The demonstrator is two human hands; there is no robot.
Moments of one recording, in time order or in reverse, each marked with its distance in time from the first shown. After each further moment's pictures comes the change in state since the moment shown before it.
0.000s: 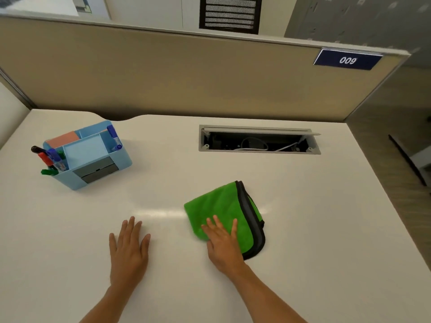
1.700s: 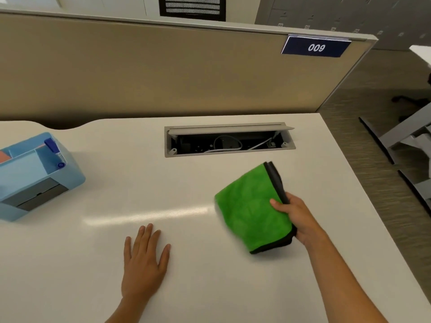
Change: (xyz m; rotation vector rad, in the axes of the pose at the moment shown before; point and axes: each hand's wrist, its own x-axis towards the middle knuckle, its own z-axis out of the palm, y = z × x) left_hand 0.018 0.103 0.049 0.063 -0.137 0.206; right_hand -0.004 0.173 -0.180 1.309 0.231 0.647
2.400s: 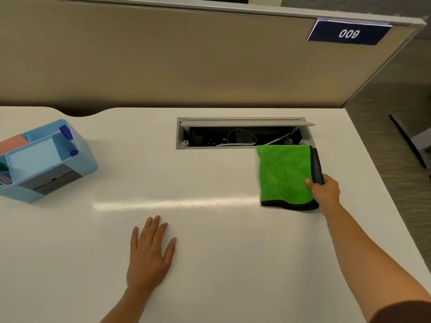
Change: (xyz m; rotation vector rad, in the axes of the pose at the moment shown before) left_hand 0.001 -0.005 0.007 0.010 0.017 -0.012; right_hand 0.123 0.007 -0.078 -0.475 0.560 -0.078
